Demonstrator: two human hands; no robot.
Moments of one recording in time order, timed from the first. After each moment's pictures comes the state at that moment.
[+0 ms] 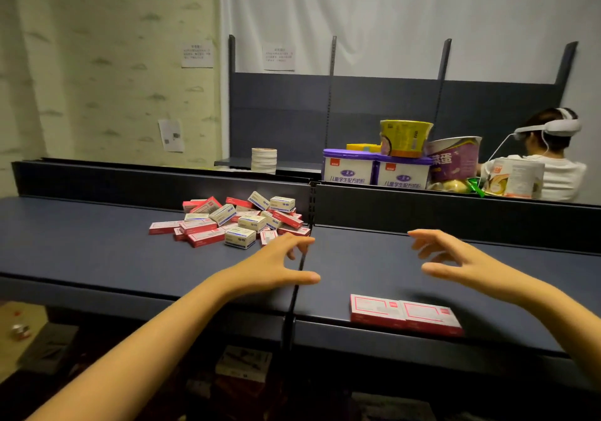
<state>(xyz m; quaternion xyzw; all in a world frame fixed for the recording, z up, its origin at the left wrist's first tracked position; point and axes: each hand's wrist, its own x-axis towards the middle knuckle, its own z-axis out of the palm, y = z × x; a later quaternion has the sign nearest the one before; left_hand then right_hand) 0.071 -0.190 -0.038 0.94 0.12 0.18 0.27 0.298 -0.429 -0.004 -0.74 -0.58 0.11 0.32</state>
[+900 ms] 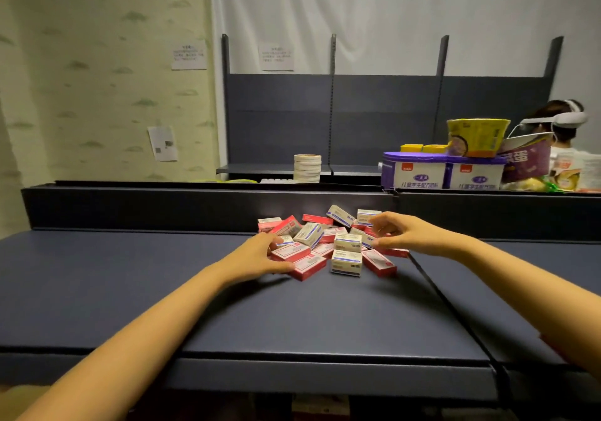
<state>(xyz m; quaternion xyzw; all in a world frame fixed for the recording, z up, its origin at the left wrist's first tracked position) -0.031 0.051 -0.031 0.94 0.19 0.16 0.23 0.187 -0.156 0.008 -0.80 -0.52 0.12 0.28</state>
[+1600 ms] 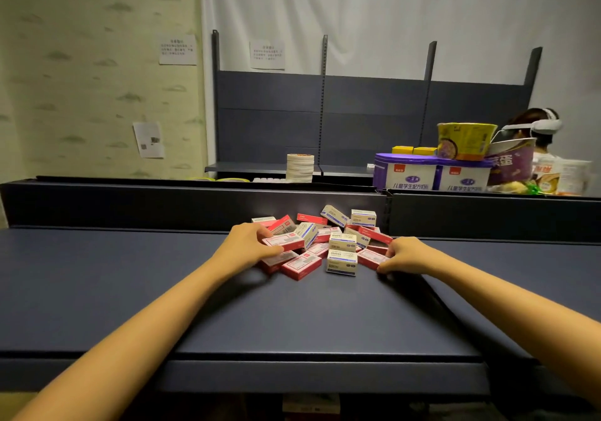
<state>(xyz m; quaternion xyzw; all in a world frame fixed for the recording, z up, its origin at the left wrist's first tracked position) -0.029 0.059 -0.025 0.90 0.27 0.26 0.24 0.185 -0.149 -0.022 -0.92 -0.36 0.06 0.14</state>
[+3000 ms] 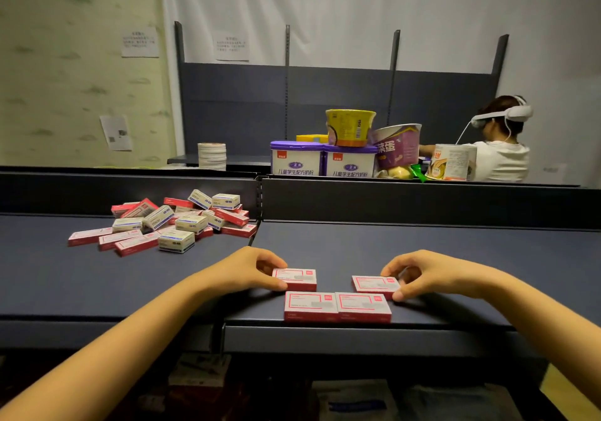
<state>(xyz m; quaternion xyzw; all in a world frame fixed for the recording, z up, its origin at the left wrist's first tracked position) 0.131 -0.210 -0.044 0.90 0.15 0.07 0.39 0.346 -0.462 -0.025 -0.81 -0.48 0.25 0.23</state>
